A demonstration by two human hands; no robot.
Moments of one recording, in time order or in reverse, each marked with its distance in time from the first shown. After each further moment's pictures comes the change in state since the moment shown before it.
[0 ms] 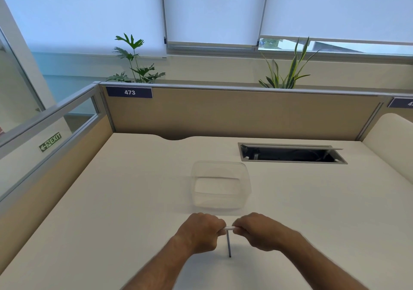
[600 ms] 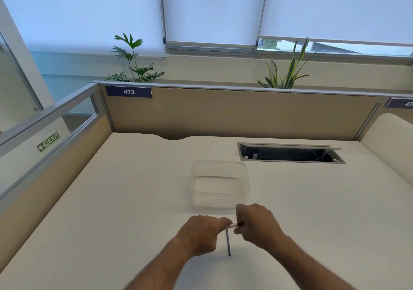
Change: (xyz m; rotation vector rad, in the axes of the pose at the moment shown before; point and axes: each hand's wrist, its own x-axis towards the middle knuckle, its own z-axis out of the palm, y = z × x) left_hand -0.008 0.003 0.005 -0.094 0.033 -0.007; right_hand 0.006 -0.011 0.007 -0.050 0.310 0.185
